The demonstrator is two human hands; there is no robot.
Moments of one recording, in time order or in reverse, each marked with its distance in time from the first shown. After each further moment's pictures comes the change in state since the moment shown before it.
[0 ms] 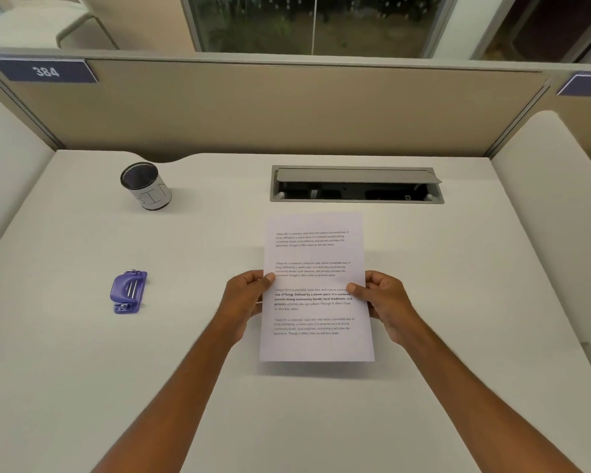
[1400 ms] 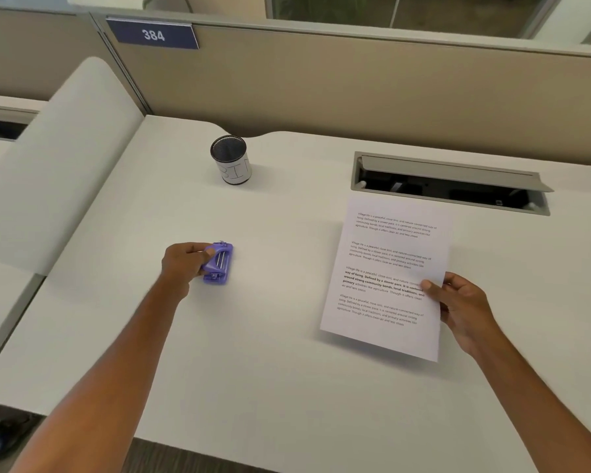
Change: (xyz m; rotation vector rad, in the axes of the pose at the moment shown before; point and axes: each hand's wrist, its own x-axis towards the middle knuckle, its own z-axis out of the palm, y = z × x) left_hand 0.022 0.035 -0.276 0.225 0.539 -0.017; right_hand 0.016 0.006 0.041 0.108 0.074 -0.020
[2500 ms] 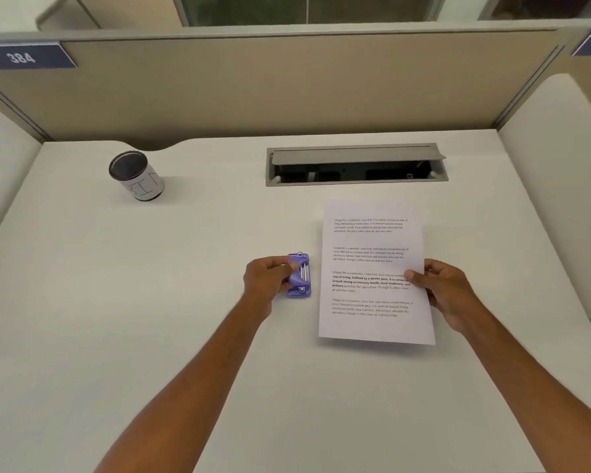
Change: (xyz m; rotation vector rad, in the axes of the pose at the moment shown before) left_hand -0.156 0.022 0.284 -0.198 -0.419 -0.035; right_hand -0.002 -0.012 -0.145 -0.108 0.098 0.059
